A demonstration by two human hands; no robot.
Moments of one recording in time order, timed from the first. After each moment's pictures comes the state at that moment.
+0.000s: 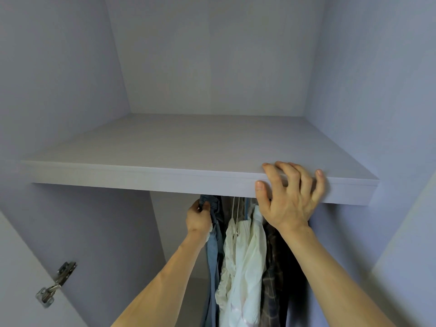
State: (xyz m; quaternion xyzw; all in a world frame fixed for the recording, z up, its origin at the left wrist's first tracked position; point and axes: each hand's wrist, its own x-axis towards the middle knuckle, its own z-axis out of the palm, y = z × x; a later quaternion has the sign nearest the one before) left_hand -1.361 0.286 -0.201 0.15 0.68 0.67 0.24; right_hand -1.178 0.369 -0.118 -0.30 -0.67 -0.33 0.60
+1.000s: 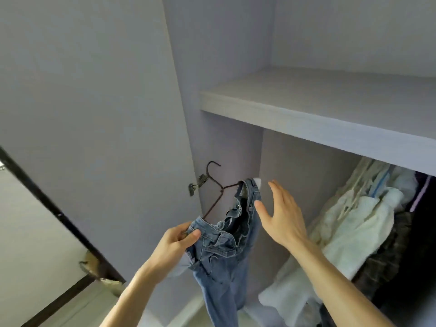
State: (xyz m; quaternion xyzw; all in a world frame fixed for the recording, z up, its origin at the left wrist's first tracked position) left_hand -1.314 -0.108 -0.208 0.14 0.75 0.60 0.23; right_hand -1.280 0.172 -0.223 -0.13 -0.95 0.22 0.19
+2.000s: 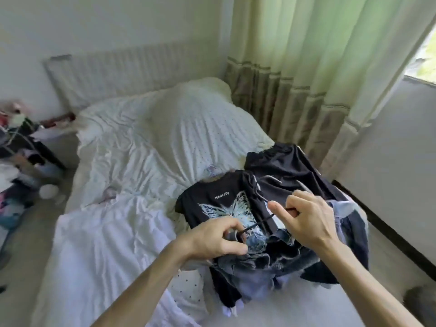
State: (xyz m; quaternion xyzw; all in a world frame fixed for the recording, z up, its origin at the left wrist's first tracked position) left_hand -0.617 -0.362 -0.199 -0.51 0.70 0.48 -0.11; right_hand -0.861 -0.403 -0.220 0.75 -0.57 0.32 -0.03
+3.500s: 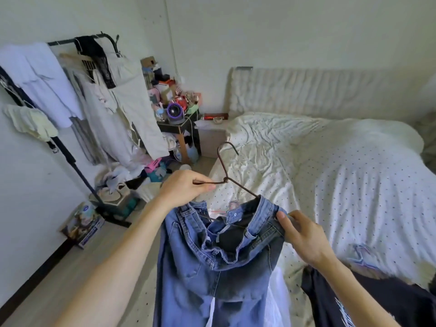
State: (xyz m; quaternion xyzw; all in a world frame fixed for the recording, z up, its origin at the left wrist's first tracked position) left_hand -0.109 -0.406 -0.160 -0.83 0.47 0.14 -0.28; right_hand -0.385 -0.567 -0.243 0.83 -0.39 0.18 -0.36
